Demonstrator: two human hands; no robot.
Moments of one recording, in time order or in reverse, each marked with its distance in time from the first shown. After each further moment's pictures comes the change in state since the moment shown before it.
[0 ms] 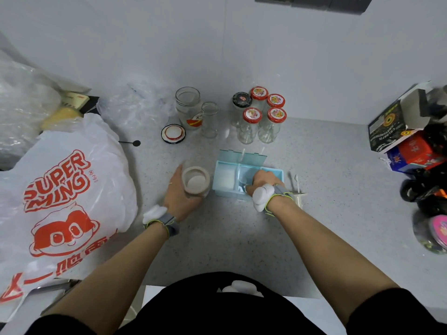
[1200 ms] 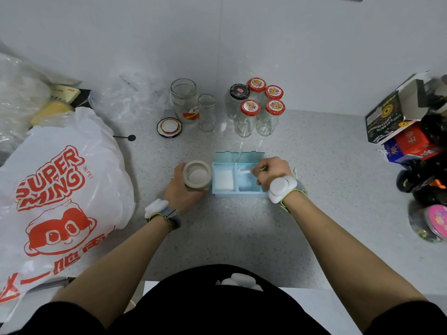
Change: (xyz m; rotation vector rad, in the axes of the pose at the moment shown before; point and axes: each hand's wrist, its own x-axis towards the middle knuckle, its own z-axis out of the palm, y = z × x) left_hand 0.001 -0.002 0.006 -0.108 -0.016 0.109; right_hand -0.006 0.014 -0.009 0.405 0.209 -0.002
